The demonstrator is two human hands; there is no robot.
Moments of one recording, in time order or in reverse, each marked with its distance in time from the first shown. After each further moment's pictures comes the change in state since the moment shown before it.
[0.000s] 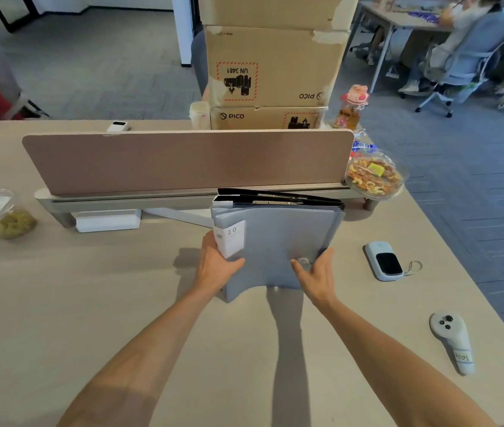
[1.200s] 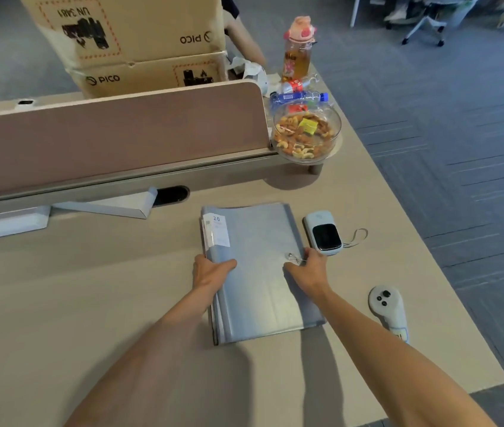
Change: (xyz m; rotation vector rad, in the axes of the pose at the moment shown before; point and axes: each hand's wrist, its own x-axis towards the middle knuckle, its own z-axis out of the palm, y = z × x) left_hand -0.017 0.022 0.210 0.019 -0.126 -0.580; right_hand 0.074 0.175 -0.110 -0.039 -0.146 0.445
